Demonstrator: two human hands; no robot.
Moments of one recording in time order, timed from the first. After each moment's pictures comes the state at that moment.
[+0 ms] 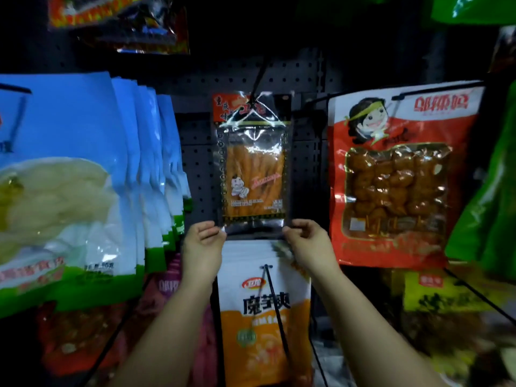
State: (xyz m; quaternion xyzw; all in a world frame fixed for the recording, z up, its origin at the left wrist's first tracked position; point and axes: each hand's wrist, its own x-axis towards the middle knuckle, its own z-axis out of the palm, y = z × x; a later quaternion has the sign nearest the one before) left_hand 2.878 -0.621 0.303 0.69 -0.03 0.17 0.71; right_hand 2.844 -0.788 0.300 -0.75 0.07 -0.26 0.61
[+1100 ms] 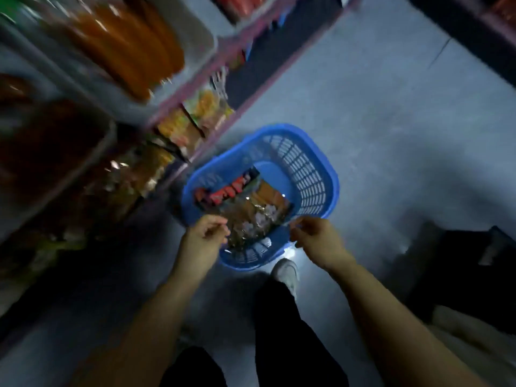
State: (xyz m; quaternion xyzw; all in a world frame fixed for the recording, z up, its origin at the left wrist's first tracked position) left_hand 2.493 -0.795 -0.391 0.77 -0.13 -0.47 0.41; right_hand 2.321 -0.917 -0.378 -0.66 0.57 0.06 0.48
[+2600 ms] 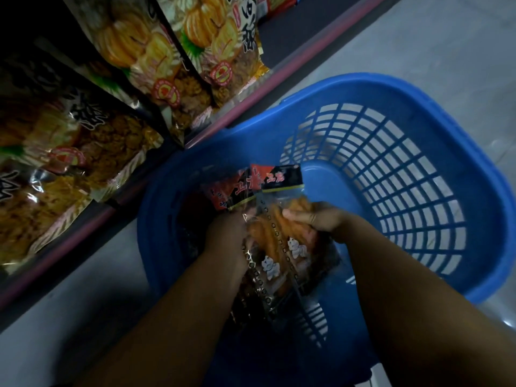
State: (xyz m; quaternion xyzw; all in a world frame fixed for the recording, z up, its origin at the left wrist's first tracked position) left_hand 2.515 -0.888 -0.666 0.72 0.16 -0.44 0.51; right_hand 2.399 -1.033 -0.723 -0.59 0.44 0.19 0.65
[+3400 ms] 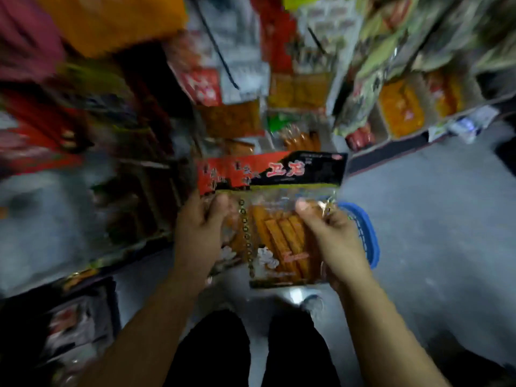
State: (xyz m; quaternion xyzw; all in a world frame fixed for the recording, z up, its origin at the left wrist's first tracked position) left_hand 2.551 -0.638 -0.008 0.80 -0.05 -0.11 0.59; right_hand 2.452 -0.789 0.003 -0.59 0.39 -0.09 0.70
